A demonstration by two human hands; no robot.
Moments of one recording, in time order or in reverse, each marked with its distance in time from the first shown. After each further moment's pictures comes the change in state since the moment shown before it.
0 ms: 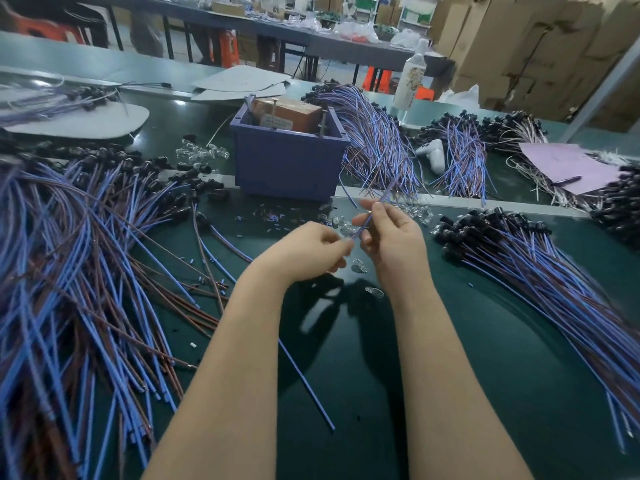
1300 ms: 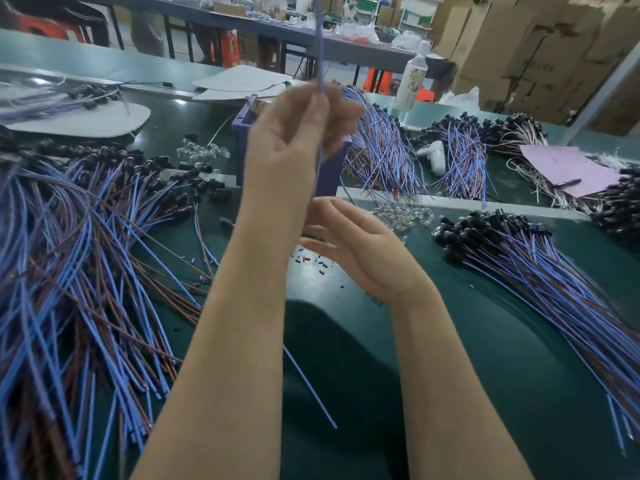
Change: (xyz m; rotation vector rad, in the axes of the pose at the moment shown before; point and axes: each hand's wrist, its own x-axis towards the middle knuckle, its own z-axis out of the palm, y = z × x) left_hand -0.029 0.064 -0.034 -0.848 0.490 0.620; right_hand -0.030 -0.015 0.024 -0.193 -0.607 0.010
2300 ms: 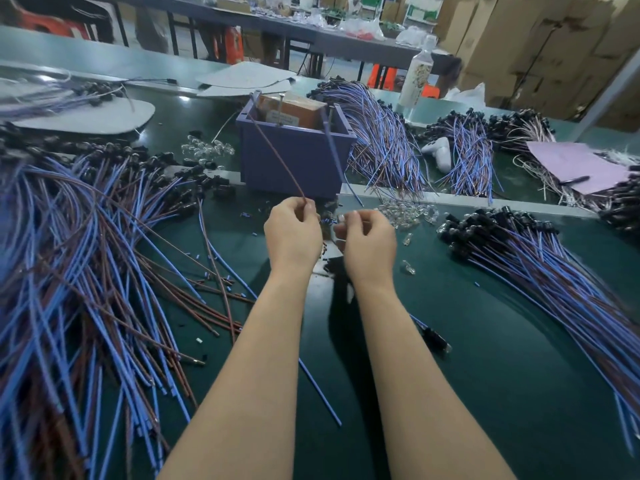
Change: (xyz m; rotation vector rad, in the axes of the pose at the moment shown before) left_hand -0.019 -0.088 -0.026 0.778 0.281 -0.321; right_hand 0.025 0.039 0.004 -0.373 0.808 0.037
